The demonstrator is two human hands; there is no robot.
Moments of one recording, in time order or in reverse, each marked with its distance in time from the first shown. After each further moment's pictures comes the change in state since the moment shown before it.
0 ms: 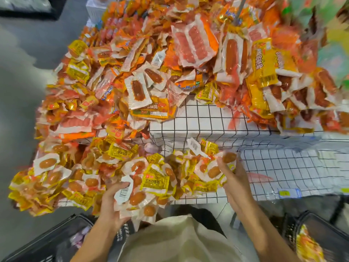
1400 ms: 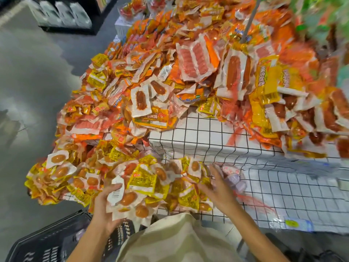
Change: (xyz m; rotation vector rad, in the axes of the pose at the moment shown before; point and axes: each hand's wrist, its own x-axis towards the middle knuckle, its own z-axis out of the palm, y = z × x) left_hand -0.004 -0.013 0.008 -0.183 -0.050 0.086; right_hand 0.071 0.054 -0.035 -0.742 -0.483 -0.154
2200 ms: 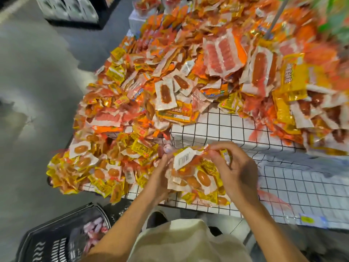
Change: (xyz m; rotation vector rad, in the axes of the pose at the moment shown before) left_hand 0.012 -0.007 0.064 0.254 -0.484 -0.041; right_hand -0.045 -0.169 0.015 0.099 0.434 -0.523
